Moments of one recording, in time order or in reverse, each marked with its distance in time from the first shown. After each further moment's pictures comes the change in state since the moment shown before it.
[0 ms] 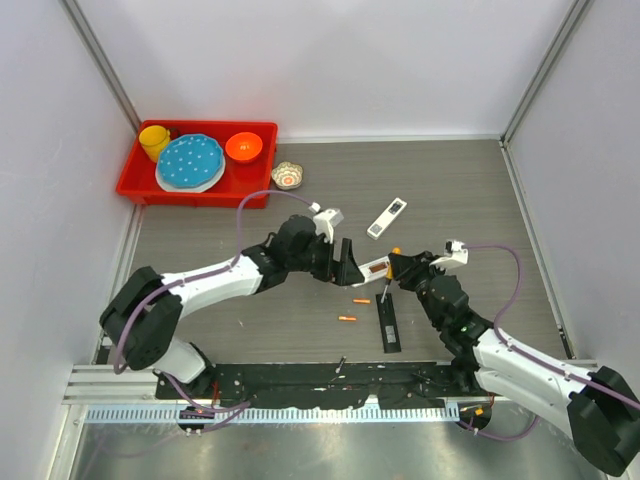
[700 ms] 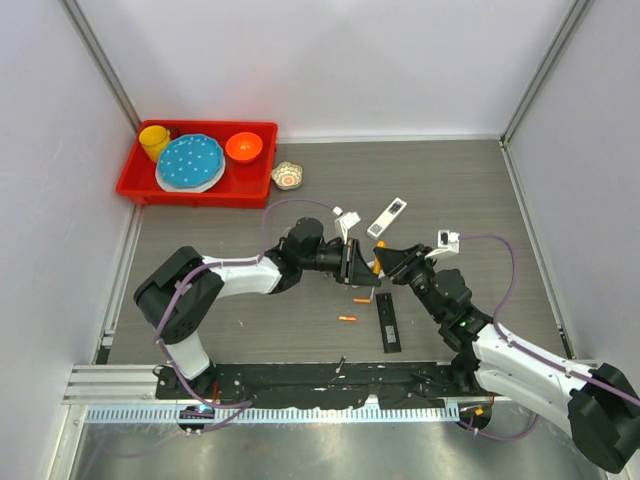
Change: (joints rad) left arm 0.011 0.198 -0.027 0.499 0.367 -0.233; right arm -0.001 0.016 0.056 0.077 -0.197 0.070
